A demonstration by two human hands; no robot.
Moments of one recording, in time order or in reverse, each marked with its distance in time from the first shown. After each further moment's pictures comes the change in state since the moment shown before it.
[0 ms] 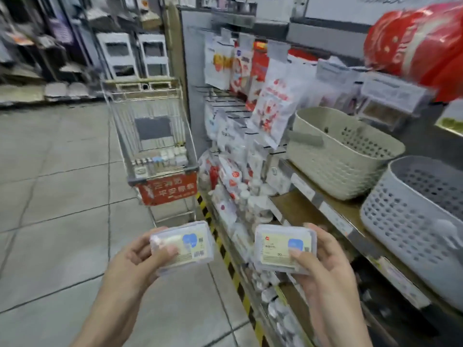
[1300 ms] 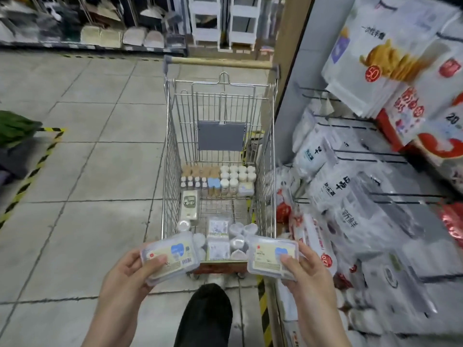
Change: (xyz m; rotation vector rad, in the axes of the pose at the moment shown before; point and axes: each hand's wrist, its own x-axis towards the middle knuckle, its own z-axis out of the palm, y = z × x) left_hand 0.518 0.056 -0.154 -0.126 0.556 -0.174; right_hand 0.496 0.152 0.393 -0.255 -0.214 0.350
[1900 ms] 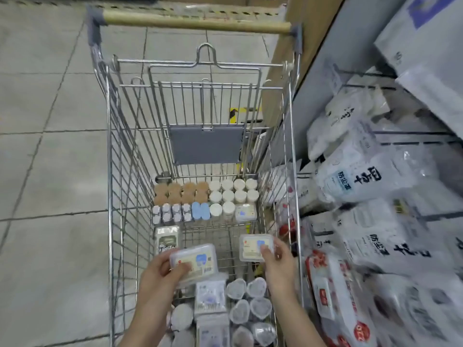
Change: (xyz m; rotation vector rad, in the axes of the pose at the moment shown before) left_hand 0.321 -0.029 0.121 0.237 0.026 -0.226; right_hand 0.342 0.078 0.124 -0.302 0.202 0.066
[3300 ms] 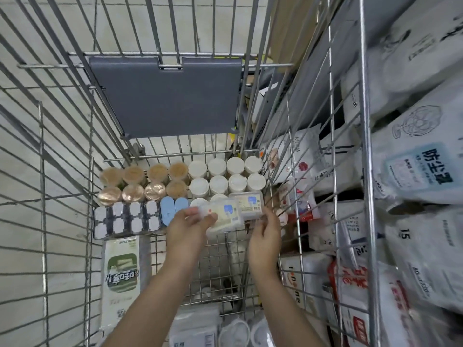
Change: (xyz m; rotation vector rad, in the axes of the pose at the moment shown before) left_hand 0.224 -0.063 0.131 0.072 -0.023 -0.133; right_hand 0.177 0.107 0.097 -0.283 0.103 -0.134
